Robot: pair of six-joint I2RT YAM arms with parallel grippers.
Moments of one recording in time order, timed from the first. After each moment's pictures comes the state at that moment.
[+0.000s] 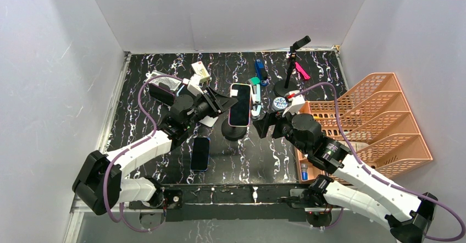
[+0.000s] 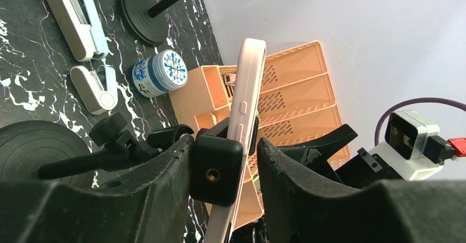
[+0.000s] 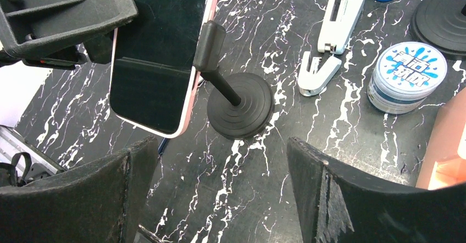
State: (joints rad) left arm -0.65 1.25 0.68 0.47 0.17 -1.03; right arm 0.89 0.74 0.68 -0.26 0.26 0.47
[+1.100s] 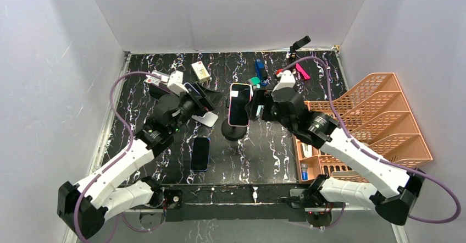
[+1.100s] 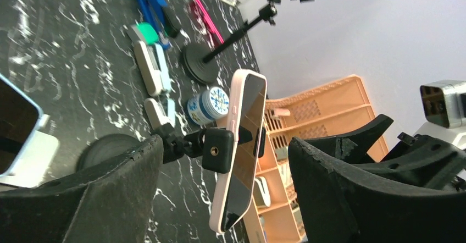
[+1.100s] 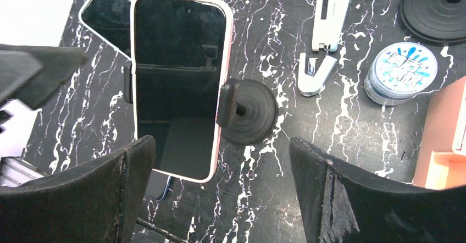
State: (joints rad) left arm -0.65 1.01 0.77 0.09 -0.04 -0.86; right arm 0.89 1.02 1.05 -0.50 0.33 0.60
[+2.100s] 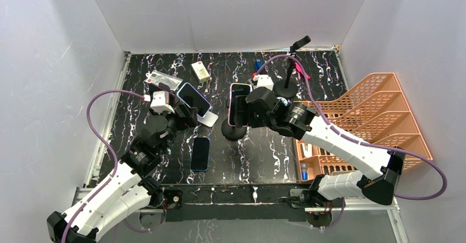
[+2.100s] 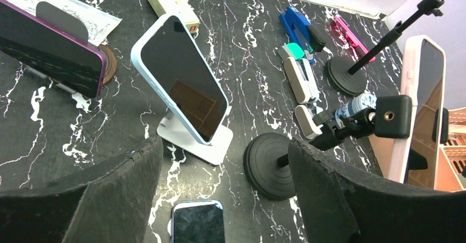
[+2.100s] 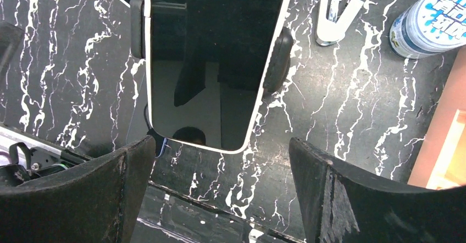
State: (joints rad) left arm -0.65 0.68 0.60 -0.14 -0.43 -0.45; right arm 1.02 1.27 1.30 -0.79 0.35 0.68
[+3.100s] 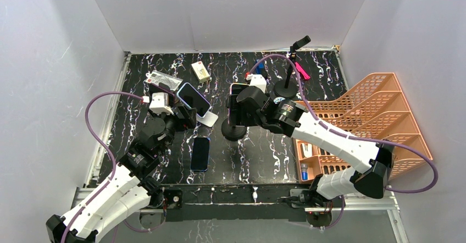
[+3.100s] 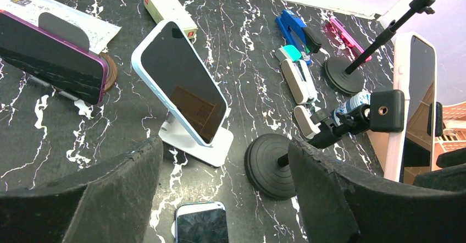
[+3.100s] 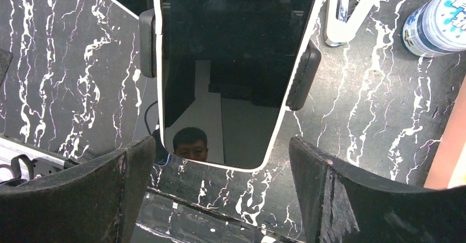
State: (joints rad) left arm -0.65 0.64 0.57 -0.12 -0.42 -0.40; right arm 1.04 1.36 1.35 -0.79 0.38 0.73
